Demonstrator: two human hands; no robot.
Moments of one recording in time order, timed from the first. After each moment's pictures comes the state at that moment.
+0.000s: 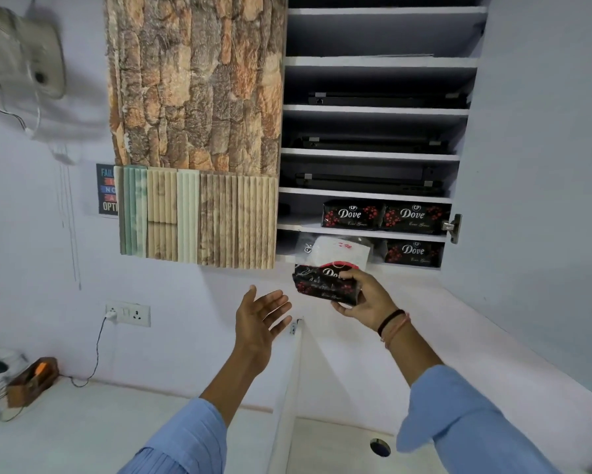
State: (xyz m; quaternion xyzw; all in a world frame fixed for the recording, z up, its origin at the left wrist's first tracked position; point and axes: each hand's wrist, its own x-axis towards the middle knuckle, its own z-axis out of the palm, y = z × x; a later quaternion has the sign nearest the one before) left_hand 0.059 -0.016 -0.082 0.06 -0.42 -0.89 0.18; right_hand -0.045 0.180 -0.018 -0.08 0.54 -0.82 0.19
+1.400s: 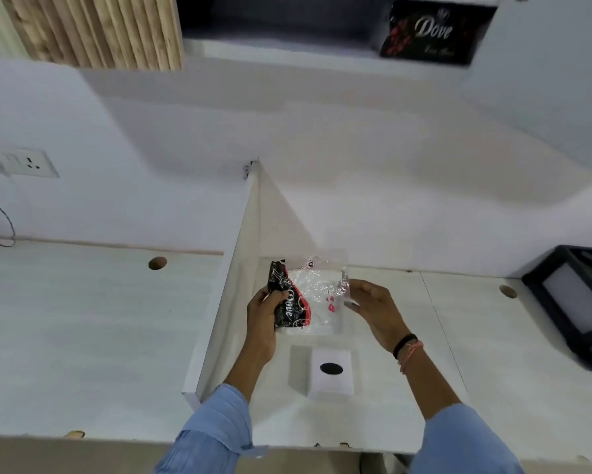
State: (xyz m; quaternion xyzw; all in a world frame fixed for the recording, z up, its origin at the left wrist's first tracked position) left_hand 0.021 0.088 -0.378 0.21 -0.47 -0.86 0.04; right_hand -0.019 0.305 -0.326 -0.02 0.72 -0.68 0.14
